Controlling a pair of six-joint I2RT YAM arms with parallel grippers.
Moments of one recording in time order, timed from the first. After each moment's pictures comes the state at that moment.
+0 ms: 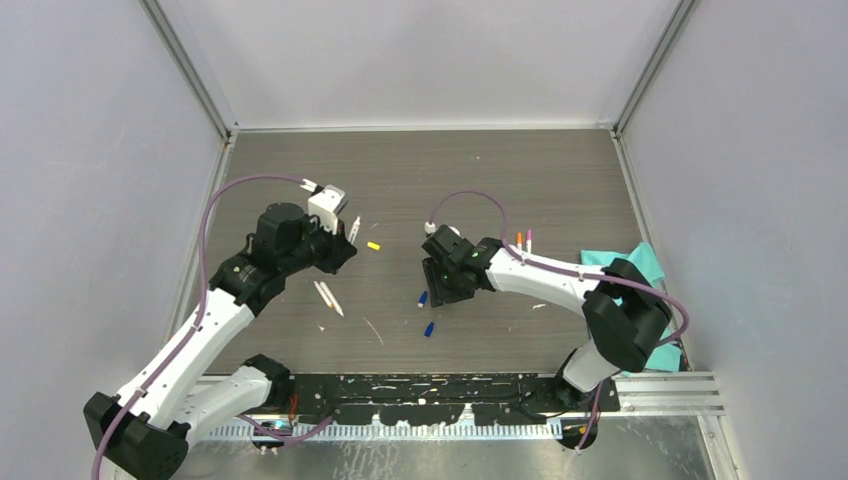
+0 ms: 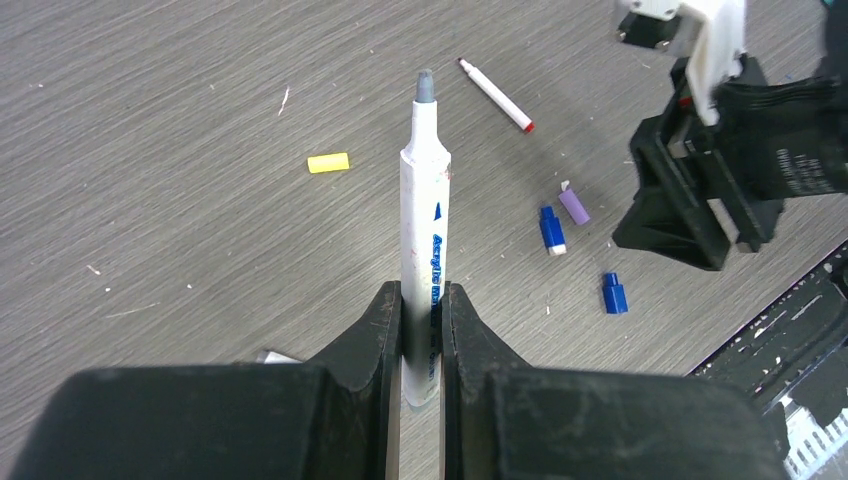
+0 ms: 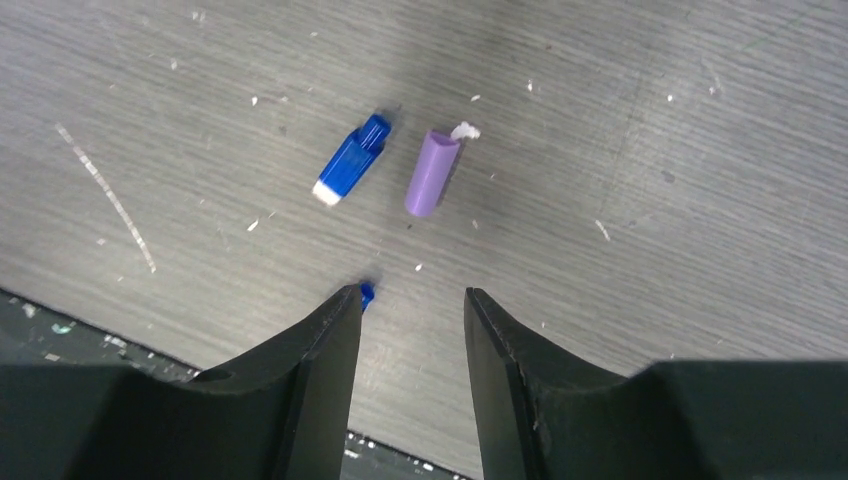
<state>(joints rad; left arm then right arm) -0.47 0.92 0.87 -0.49 0.18 -0.06 0.86 1.54 0.99 -0.57 0.02 0.58</state>
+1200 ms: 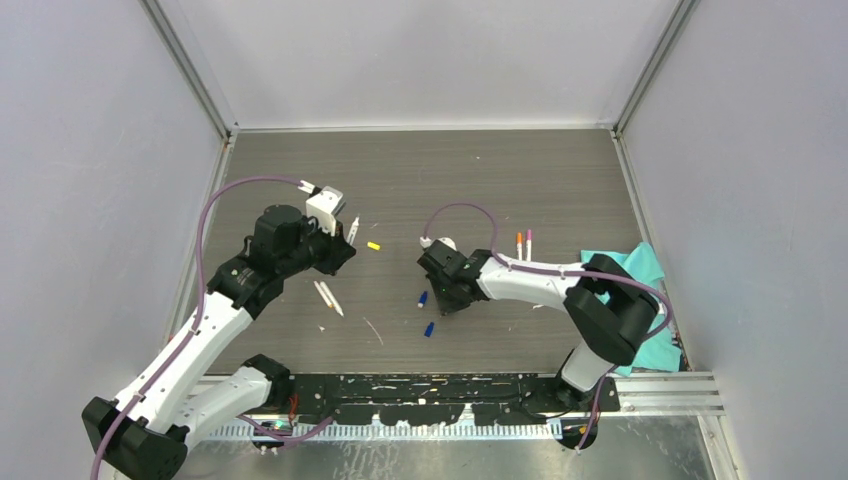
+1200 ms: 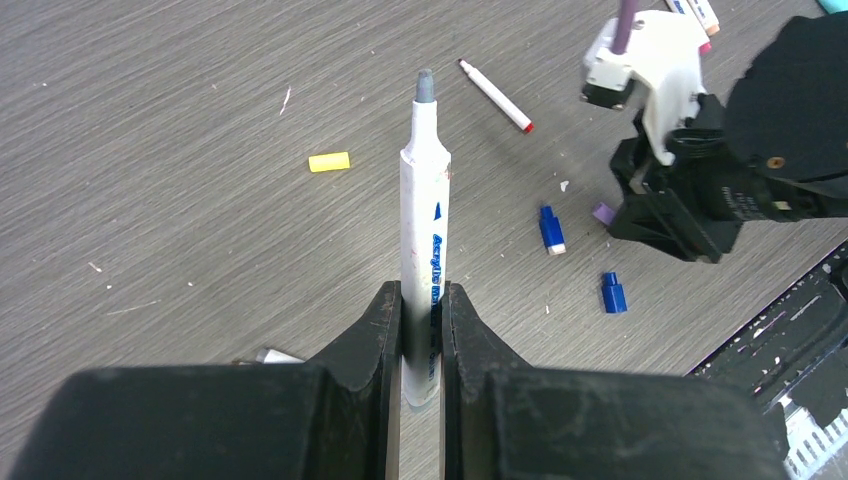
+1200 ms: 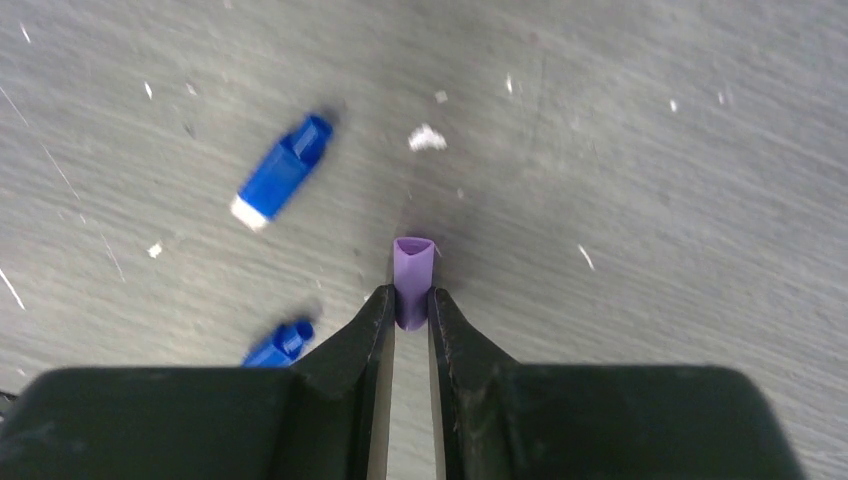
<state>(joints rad) -0.47 0.89 0.86 -0.49 0.18 -0.06 0.91 1.66 0.96 -0.49 0.12 0.53</state>
